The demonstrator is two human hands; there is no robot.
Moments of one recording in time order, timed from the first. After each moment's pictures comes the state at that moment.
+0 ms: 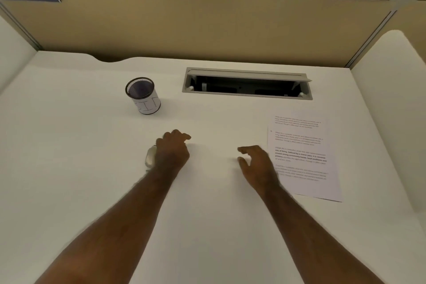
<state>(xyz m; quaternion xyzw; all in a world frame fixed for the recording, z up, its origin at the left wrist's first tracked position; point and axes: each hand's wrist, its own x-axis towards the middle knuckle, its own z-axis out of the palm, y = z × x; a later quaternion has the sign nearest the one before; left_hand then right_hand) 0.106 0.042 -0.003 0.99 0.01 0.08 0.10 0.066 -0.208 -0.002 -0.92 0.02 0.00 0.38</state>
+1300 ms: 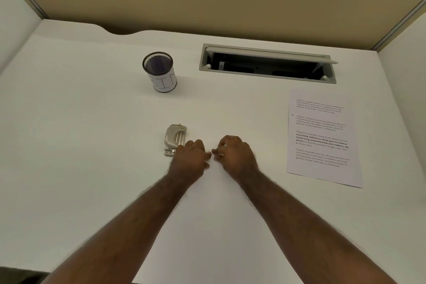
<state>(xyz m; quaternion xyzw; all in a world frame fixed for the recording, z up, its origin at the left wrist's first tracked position) 0.039 0.059 -0.003 0.98 -0.15 -0.12 0.07 0.058 -0.106 -0.009 -0.97 -0.18 0.09 0.17</state>
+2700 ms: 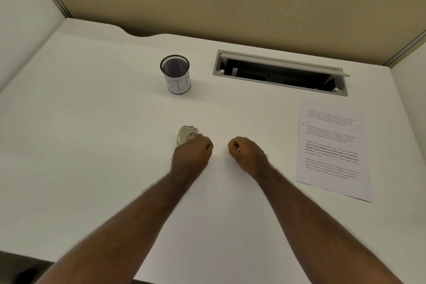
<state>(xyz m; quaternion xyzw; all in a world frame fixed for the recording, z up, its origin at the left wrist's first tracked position) 0.041 0.072 0.009 0.99 0.00 0.03 0.14 0.078 -0.102 0.003 -0.95 -0.02 0.16 0.28</state>
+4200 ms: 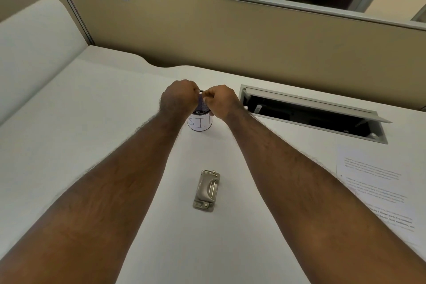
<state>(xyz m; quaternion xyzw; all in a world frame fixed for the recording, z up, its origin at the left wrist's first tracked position) 0.260 0.193 0.096 0.98 0.12 0.04 0.17 0.284 0.070 0.086 -0.92 -0.09 0.11 0.37</state>
